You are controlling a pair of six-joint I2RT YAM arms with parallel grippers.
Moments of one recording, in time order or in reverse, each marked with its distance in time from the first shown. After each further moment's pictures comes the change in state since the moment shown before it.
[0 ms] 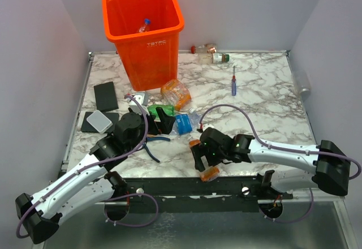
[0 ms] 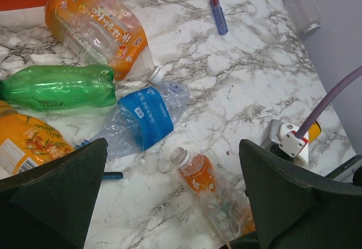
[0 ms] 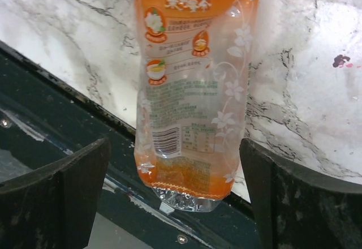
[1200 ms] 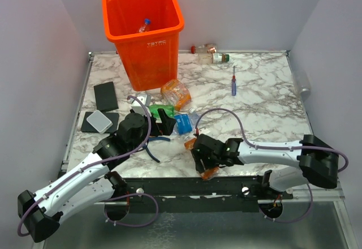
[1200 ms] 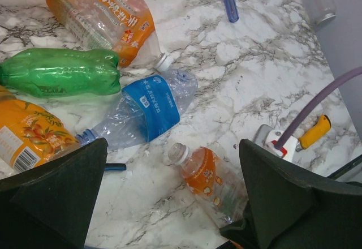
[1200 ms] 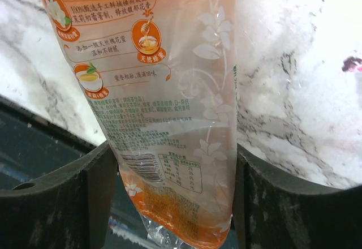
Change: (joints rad) left arm 0.000 0.019 -0.033 0.000 0.000 -0.026; right arm 0.053 0.174 -0.008 0.069 0.107 0.051
